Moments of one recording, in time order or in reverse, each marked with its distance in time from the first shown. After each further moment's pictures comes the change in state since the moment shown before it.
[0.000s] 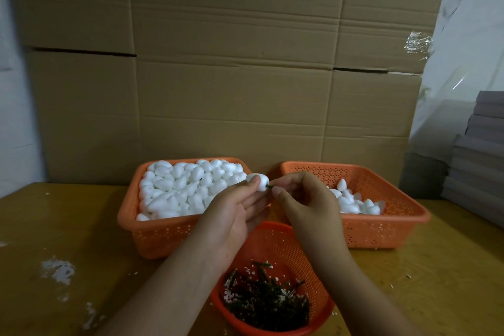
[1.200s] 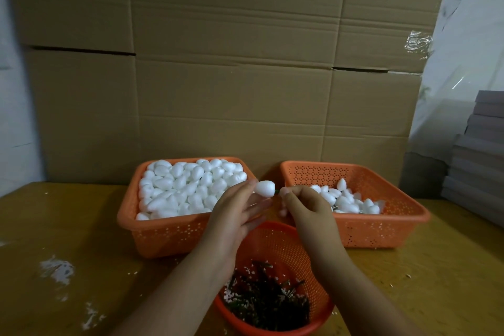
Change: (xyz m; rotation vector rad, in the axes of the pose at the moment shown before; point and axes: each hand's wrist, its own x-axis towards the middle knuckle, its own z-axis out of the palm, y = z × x) left_hand 0.008 -0.019 -0.006 0.153 0.139 0.106; right_hand 0.003 0.025 0.001 0.146 0.004 0.260
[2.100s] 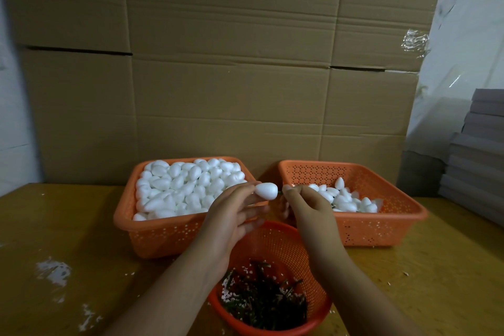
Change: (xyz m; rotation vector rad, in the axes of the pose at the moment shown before) left_hand -0.002 0.004 -0.004 0.063 -0.035 -0.027; right_hand -0.002 -0.004 -0.003 0.007 0.024 0.017
